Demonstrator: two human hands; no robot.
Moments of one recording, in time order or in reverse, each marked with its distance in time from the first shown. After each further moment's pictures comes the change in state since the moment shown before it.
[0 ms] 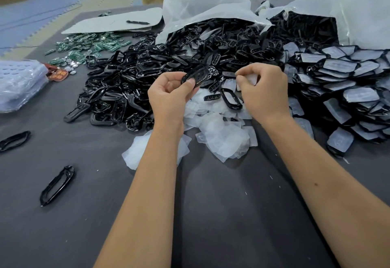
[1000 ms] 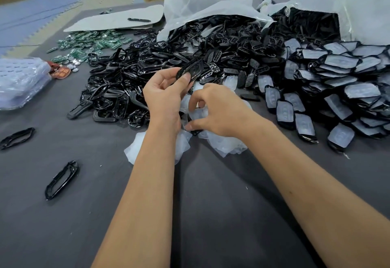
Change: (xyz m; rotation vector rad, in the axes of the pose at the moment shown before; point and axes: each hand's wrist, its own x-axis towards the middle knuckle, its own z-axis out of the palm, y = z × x) left_hand 0.000 0.005 -0.008 -0.023 0.049 -0.003; right_hand -0.027 -0.039 0.032 -0.272 -0.652 -0.300
